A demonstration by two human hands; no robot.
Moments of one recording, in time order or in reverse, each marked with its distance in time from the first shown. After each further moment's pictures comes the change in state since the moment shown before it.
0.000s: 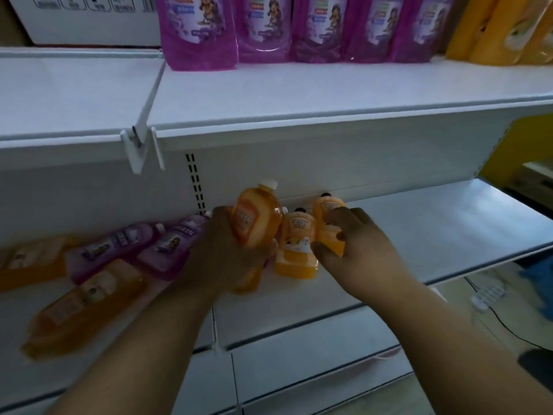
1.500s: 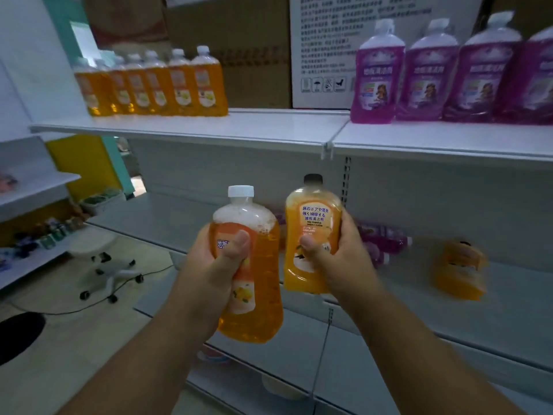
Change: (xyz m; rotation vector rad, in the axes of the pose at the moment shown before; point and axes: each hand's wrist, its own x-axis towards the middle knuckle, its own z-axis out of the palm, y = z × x) left_hand -0.289 0.062 -0.093 -0.635 0.637 -0.159; right_hand -0.080 -0.124 0.006 1.126 -0.419 -0.234
